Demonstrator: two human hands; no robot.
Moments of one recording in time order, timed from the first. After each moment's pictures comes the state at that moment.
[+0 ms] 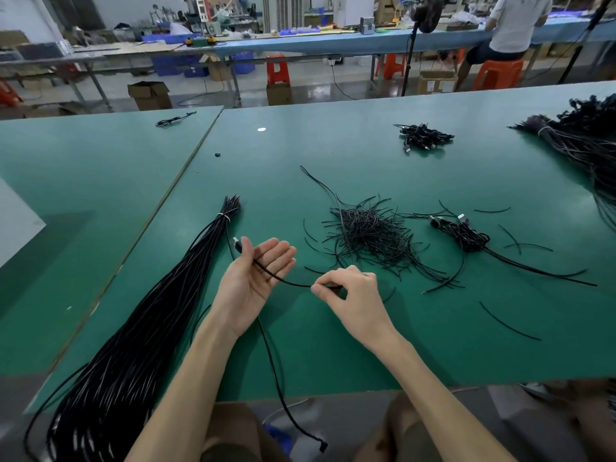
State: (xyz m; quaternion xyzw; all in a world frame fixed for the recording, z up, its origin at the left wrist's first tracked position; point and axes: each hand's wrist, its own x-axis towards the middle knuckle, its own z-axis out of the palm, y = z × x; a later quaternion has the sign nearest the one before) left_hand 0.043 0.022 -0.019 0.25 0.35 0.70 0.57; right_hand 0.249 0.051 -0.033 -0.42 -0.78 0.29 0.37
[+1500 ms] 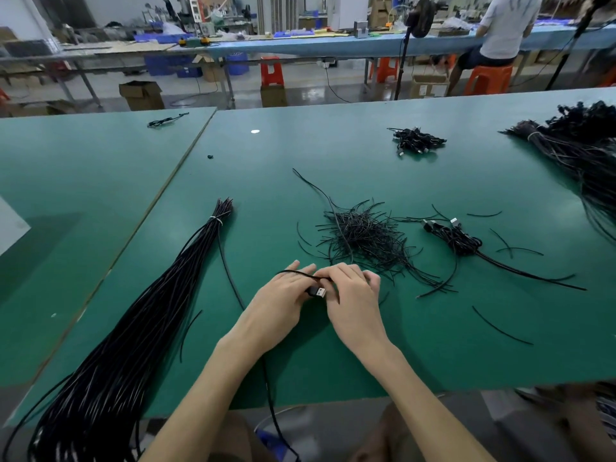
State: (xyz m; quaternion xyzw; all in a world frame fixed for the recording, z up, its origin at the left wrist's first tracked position) left_hand 0.081 0.021 -0.029 0.77 0.57 0.28 0.11; right_hand 0.243 0.051 -0.035 -0.49 -0.78 0.14 0.36
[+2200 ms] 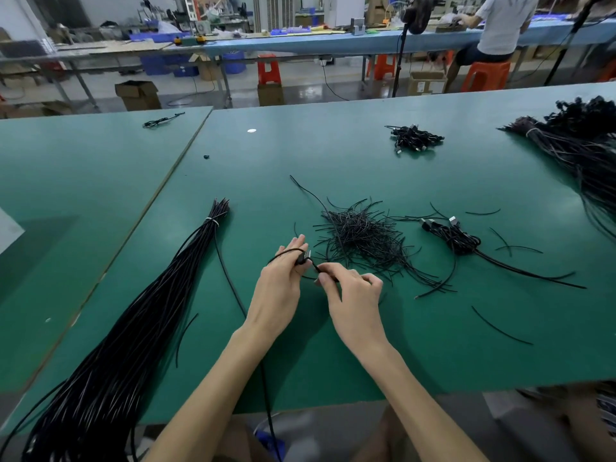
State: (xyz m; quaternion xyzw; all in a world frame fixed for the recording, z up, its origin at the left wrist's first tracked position) left_hand 0.093 0.045 -0.026 0.65 0.62 0.43 0.14; right_hand 0.243 0.052 -0.035 -0.51 -0.75 0.20 0.38
